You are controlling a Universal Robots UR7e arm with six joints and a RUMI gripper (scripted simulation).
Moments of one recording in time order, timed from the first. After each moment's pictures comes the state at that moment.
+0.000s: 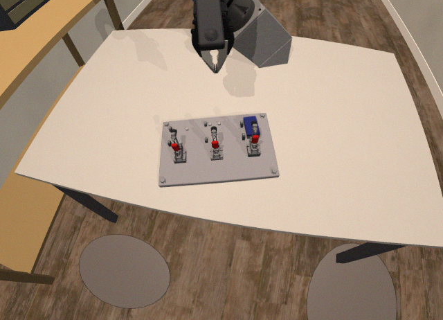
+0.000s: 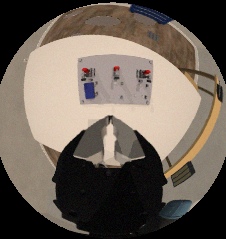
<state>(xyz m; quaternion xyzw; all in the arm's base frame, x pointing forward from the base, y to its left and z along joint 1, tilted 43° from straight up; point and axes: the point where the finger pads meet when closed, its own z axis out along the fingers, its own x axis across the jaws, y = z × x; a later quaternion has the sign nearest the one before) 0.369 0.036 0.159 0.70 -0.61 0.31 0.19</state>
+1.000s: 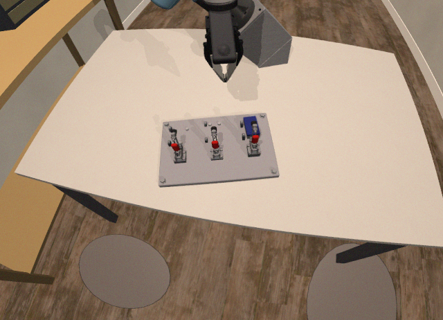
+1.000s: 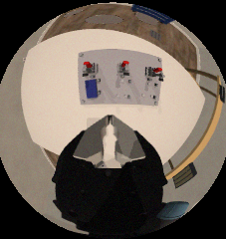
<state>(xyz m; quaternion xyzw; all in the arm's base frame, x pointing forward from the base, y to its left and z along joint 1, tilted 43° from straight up) 0.366 0.022 0.111 0.70 -0.61 0.31 0.18</state>
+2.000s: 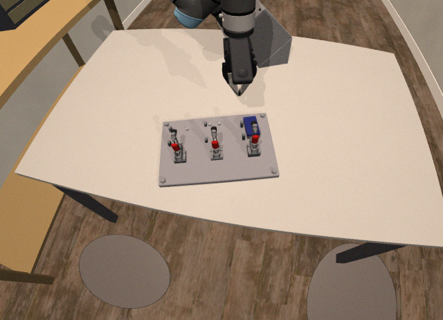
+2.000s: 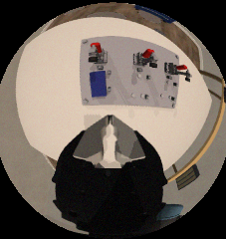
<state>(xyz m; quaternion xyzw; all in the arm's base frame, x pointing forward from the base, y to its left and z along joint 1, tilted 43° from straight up) 0.358 -0.005 0.023 0.70 -0.61 0.31 0.19</state>
